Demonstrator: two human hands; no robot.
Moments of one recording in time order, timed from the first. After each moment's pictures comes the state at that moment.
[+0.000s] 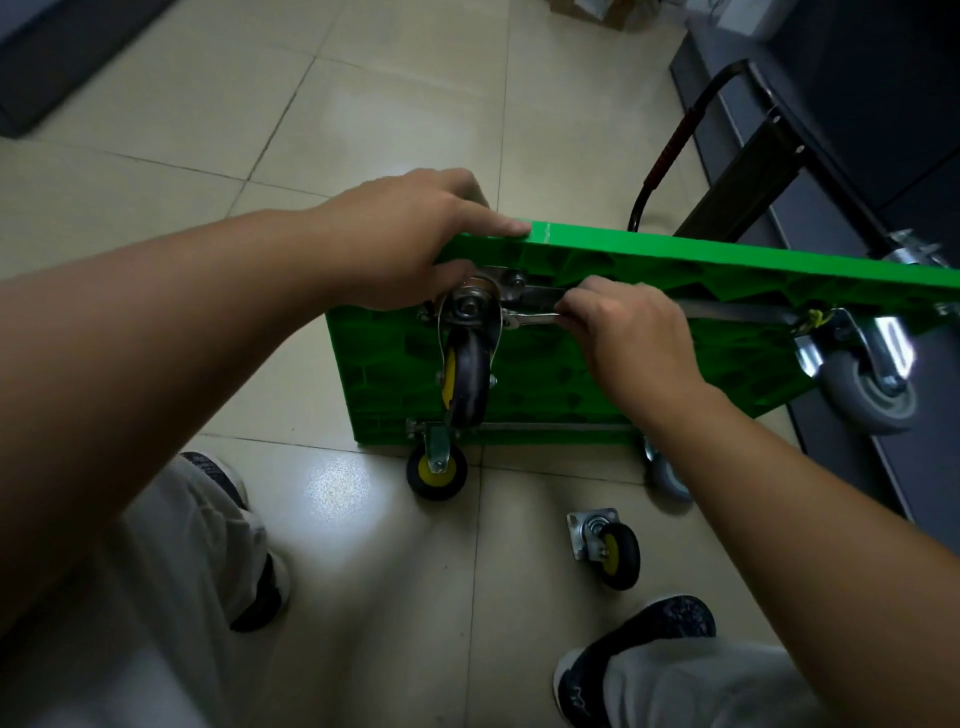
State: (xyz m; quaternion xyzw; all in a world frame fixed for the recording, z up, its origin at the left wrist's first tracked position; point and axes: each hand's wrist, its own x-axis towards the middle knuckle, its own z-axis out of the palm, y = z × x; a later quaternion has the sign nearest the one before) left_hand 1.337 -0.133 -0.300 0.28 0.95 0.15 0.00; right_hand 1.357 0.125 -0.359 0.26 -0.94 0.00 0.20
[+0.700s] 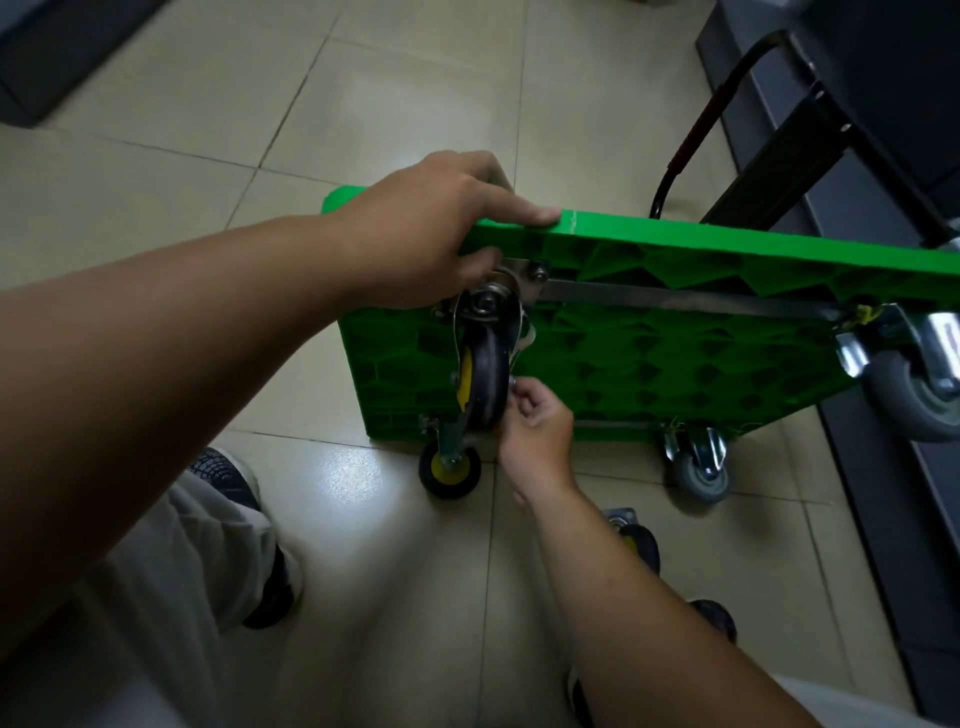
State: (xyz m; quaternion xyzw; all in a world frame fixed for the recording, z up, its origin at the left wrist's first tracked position) left_hand 1.330 -0.129 -0.315 0.27 0.94 0.21 -0.03; right_hand 1.420 0.038 -0.455 -0.18 -0.71 0.68 -0.06
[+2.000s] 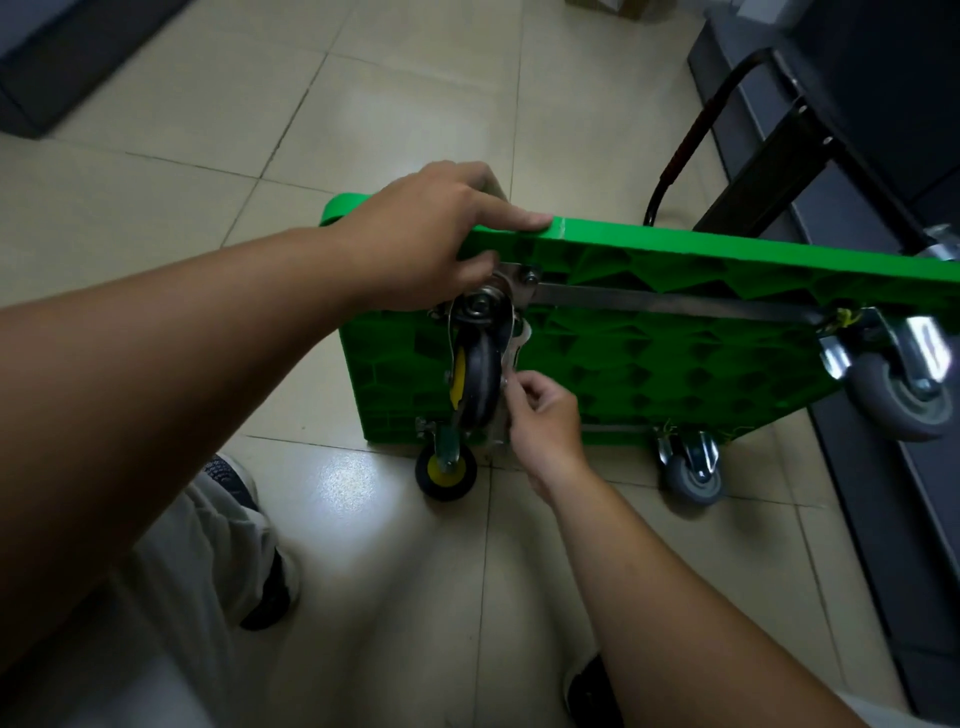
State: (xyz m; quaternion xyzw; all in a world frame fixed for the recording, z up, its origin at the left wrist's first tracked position) left_hand 1.331 -0.127 -0.315 0.27 0.94 0.21 -0.04; right_hand 1.410 0.055 -0.446 -0.15 -0.76 0.62 -0.10
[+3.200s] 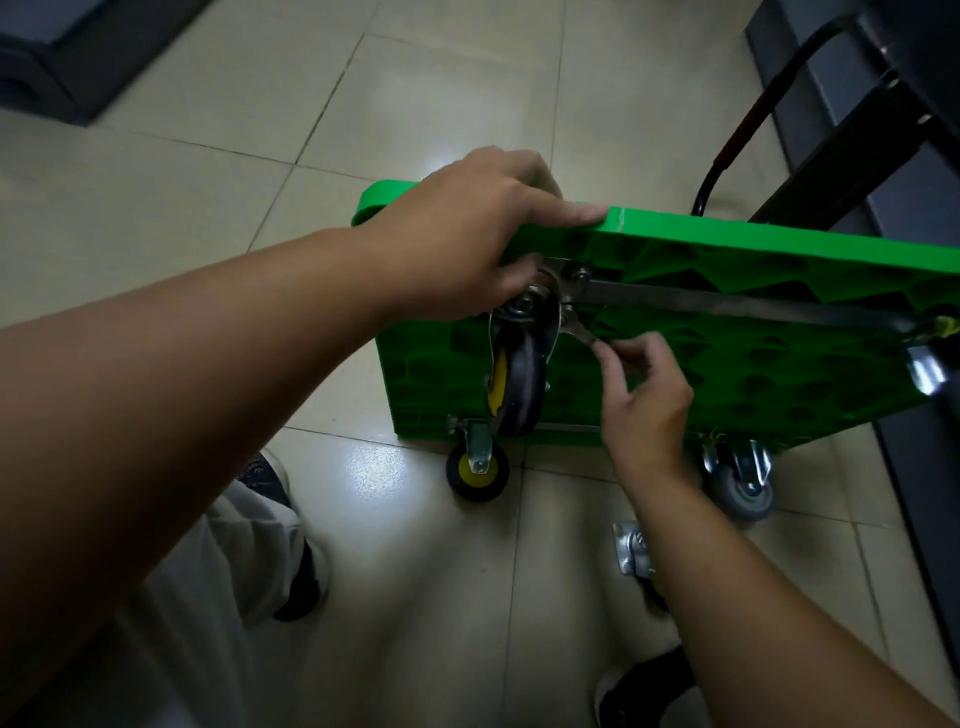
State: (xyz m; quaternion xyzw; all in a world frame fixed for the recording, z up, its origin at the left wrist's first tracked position) left_hand 1.333 -0.128 -0.318 0.27 0.94 0.20 -0.06; right_hand 1.377 0.100 -0.463 -0.03 -0.87 0.45 0.19
